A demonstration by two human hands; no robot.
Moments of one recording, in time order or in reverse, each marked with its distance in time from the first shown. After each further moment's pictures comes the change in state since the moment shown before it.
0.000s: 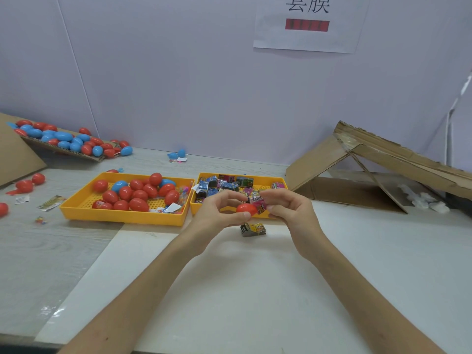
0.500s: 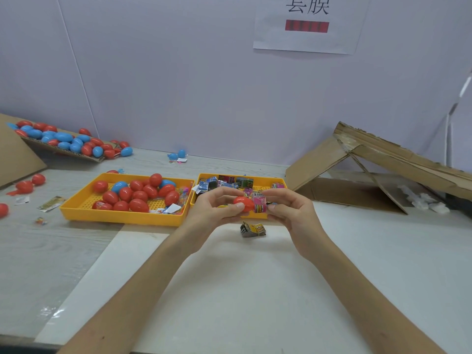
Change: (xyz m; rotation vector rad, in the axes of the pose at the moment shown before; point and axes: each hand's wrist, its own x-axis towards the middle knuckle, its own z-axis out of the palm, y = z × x) left_hand 0.000 0.007 -0.007 -0.231 -0.015 -0.010; right_hand 0.001 -0.001 -0.002 0.128 -0.018 0.052
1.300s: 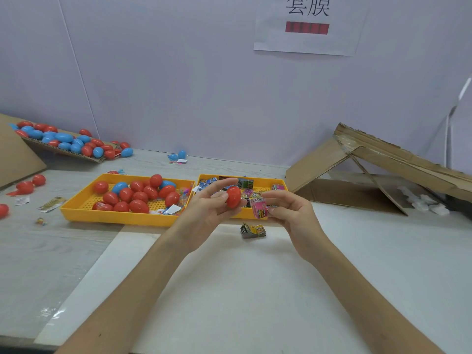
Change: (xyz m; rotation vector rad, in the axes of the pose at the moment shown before) left_hand 0.002 0.005 -0.008 -0.360 -0.045 -0.025; right_hand 0.002 0.003 0.000 0.021 -0.064 -0.018
